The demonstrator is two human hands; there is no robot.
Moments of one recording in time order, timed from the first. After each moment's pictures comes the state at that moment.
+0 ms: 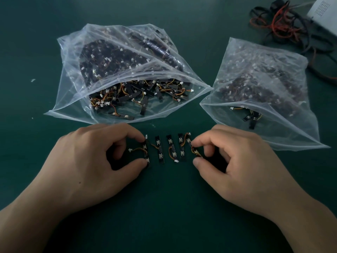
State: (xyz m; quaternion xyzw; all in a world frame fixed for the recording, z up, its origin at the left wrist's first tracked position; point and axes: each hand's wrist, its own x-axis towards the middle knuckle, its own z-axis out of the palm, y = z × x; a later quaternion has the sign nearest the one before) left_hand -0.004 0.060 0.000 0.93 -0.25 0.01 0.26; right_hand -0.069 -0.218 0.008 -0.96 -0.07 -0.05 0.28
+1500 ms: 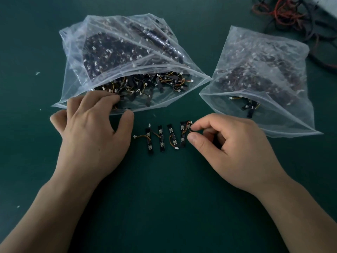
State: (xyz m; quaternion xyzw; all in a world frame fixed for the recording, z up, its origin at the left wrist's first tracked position) left_hand 0.002 0.037 -0.005 0.96 -0.07 0.12 0.23; right_hand -0.066 -0.214 -0.001 -0.94 -0.04 -0.10 0.32
